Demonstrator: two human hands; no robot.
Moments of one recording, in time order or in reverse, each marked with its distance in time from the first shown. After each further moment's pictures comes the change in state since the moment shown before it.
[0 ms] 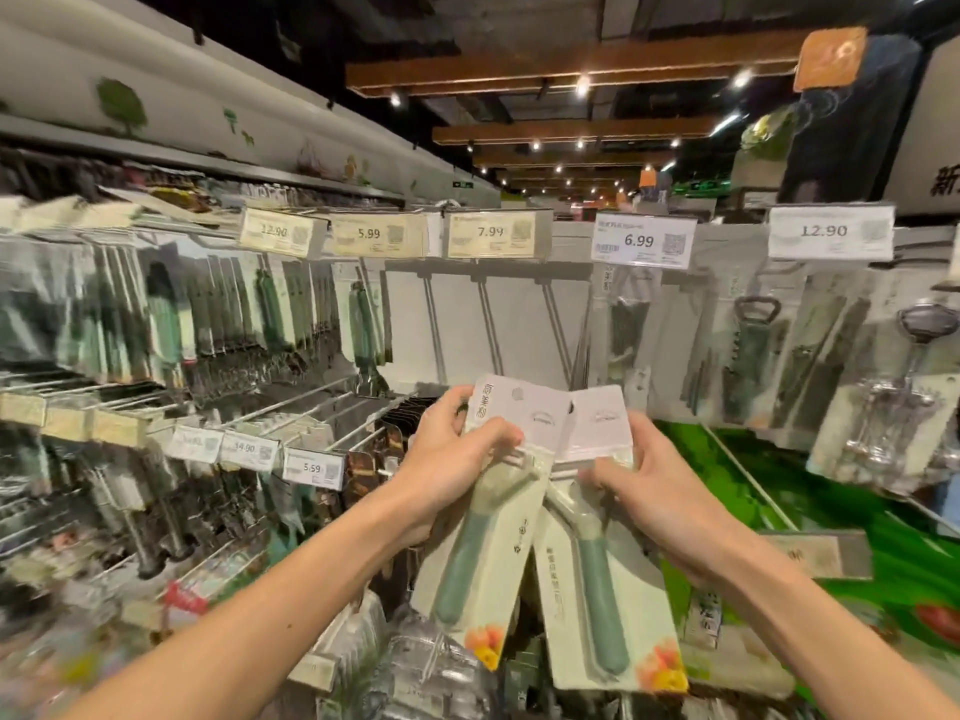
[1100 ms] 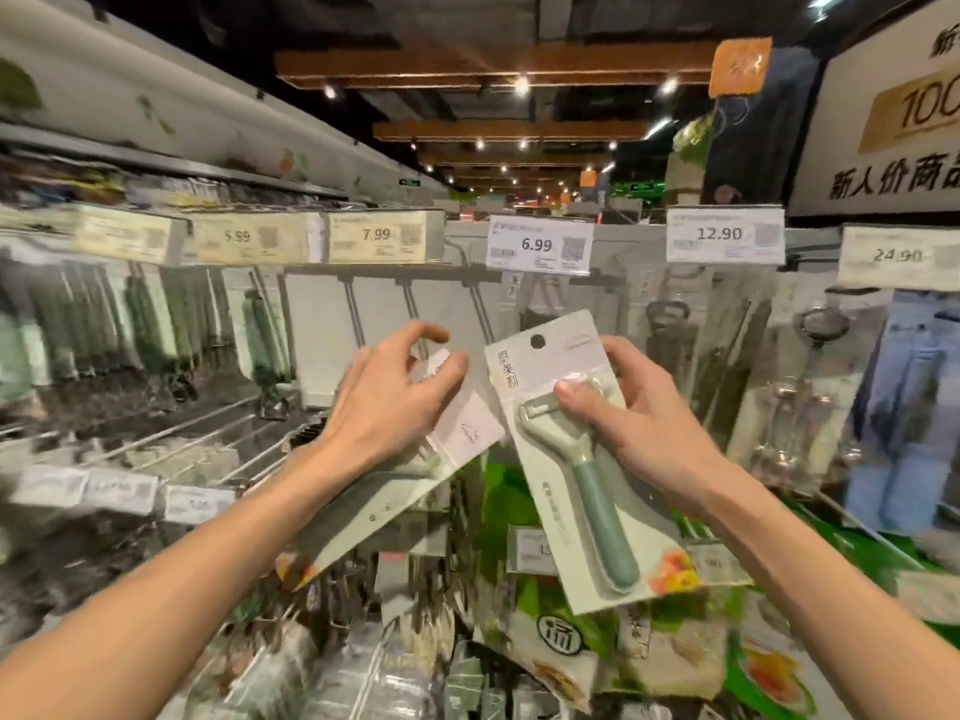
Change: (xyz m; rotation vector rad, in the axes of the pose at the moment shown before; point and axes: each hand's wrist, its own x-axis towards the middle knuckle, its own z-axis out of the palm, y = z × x) left_hand 0.072 0.029 0.032 0.664 0.245 0.475; right_hand 0.042 -0.016 -0.083 -0.117 0.101 -0.275
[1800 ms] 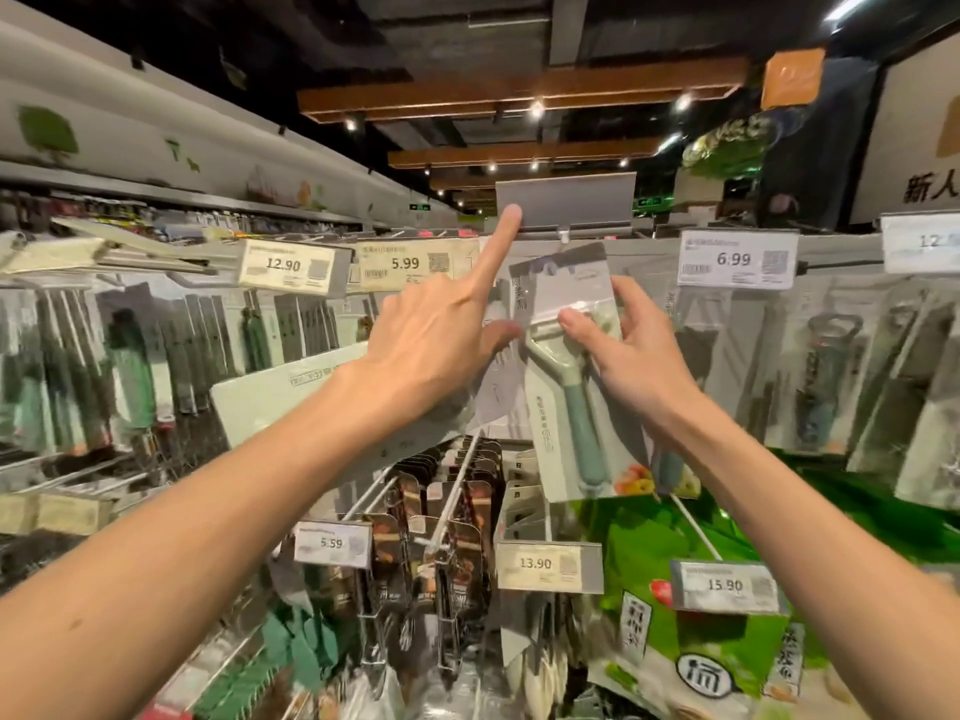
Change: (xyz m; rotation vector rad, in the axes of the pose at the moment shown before) left_hand 0.058 -0.042 -0.110 0.606 -0.021 0.281; right_hand 0.079 -0.056 0.145 -0.089 0.186 -0.074
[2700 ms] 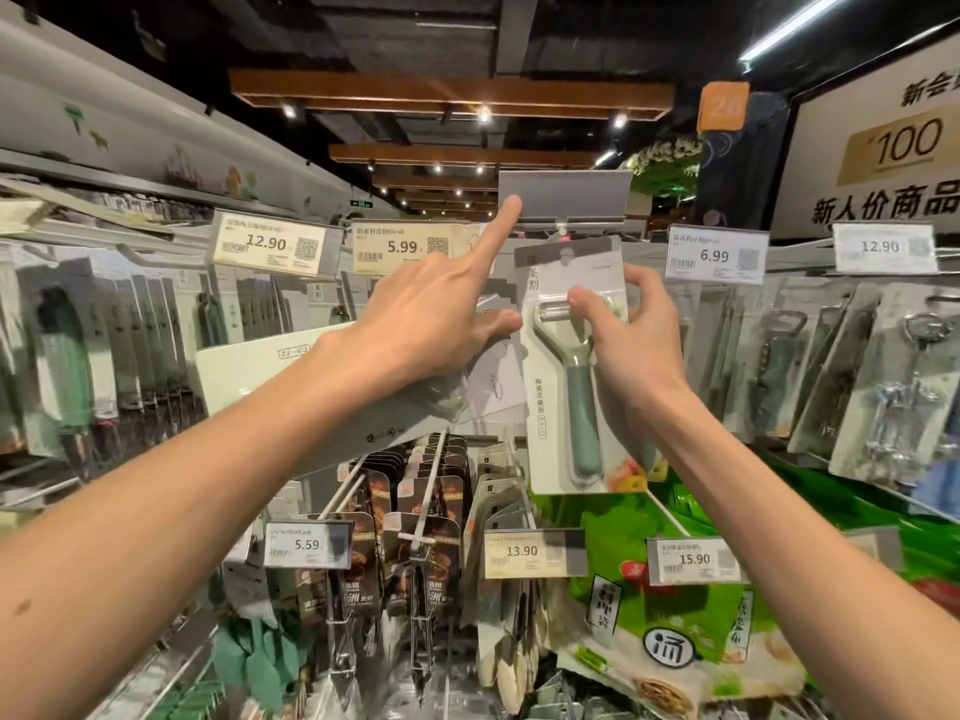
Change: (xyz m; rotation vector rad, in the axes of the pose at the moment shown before) left_hand 0.001 -0.015 -0.008 -0.140 -0.080 0.136; right_hand -0.011 -0.007 0.016 0.038 0.311 0.082
